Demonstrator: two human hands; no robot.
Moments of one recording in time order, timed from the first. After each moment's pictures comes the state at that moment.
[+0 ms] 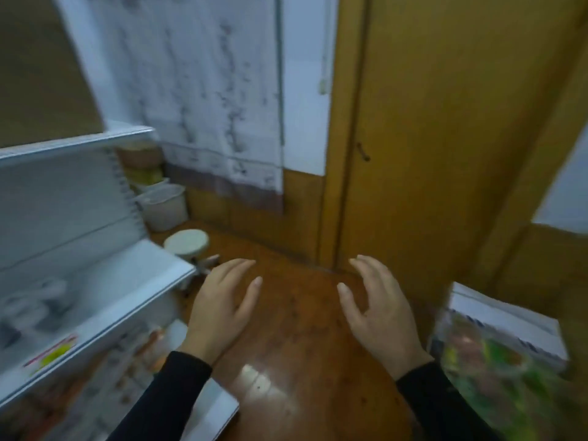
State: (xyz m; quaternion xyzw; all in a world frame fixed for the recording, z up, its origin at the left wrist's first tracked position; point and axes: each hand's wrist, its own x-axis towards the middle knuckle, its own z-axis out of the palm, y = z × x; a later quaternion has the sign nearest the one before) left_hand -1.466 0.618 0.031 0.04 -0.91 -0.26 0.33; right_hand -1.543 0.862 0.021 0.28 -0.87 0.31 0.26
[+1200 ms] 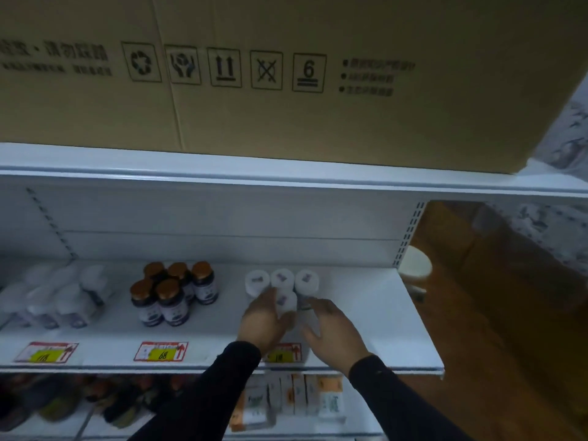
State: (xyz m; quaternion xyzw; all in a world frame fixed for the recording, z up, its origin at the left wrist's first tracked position) left_hand -1.384 0.260 -0.061 0.56 -0.74 -0.31 0.21; right_hand -1.542 0.315 -0.075 0.68 -0.68 0.21 -0.18
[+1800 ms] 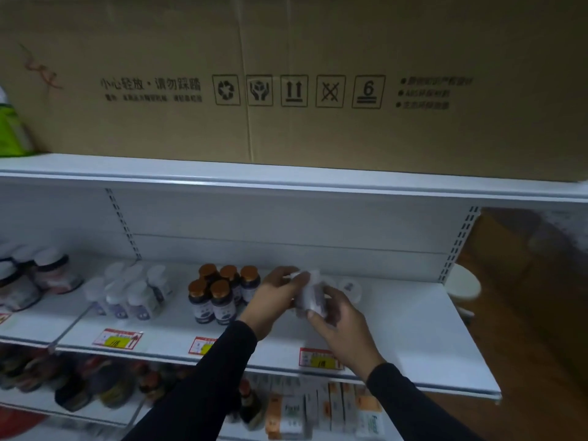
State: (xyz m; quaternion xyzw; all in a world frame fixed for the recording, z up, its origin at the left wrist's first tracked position) left_hand -1.327 0.251 -0.001 0.47 -0.53 -0.58 0.40; right_hand -1.480 0.311 -0.043 0.58 -0.57 0.46 -0.35
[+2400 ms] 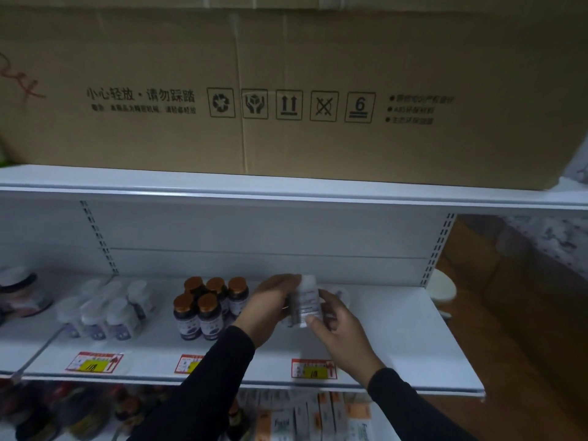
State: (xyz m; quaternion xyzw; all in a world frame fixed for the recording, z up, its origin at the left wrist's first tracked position) left_hand -1.335 0.246 0.011 0.42 -0.46 -0.67 0.40; right_hand -1.483 0.313 -0.032 0.58 -0.56 0.47 -0.36
